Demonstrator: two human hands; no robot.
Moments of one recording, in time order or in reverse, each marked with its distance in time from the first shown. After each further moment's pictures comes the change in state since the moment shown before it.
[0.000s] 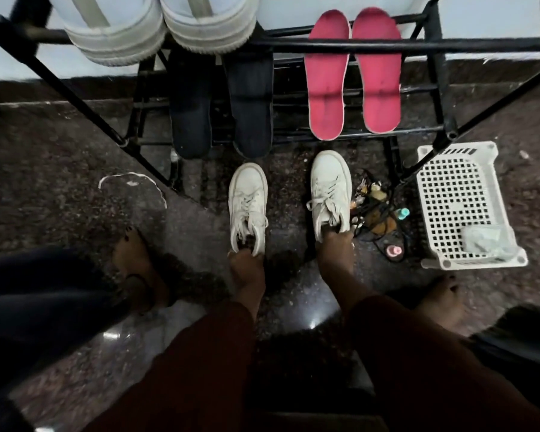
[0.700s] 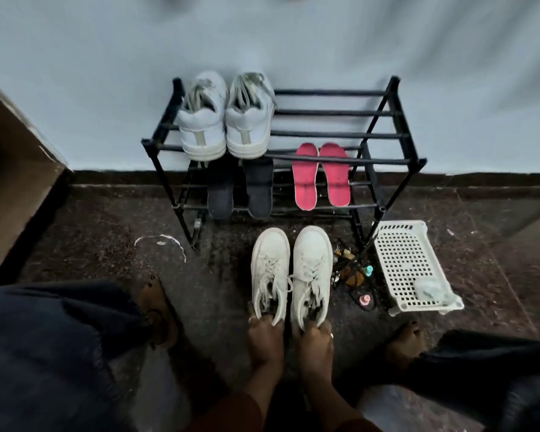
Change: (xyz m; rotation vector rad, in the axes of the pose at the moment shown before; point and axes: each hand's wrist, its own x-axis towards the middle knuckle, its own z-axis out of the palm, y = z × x) left_hand -0.147 -0.001 -0.034 0.159 0.135 0.353; right_hand -0.199 0.026 -0.041 0.144 0.119 -0.165
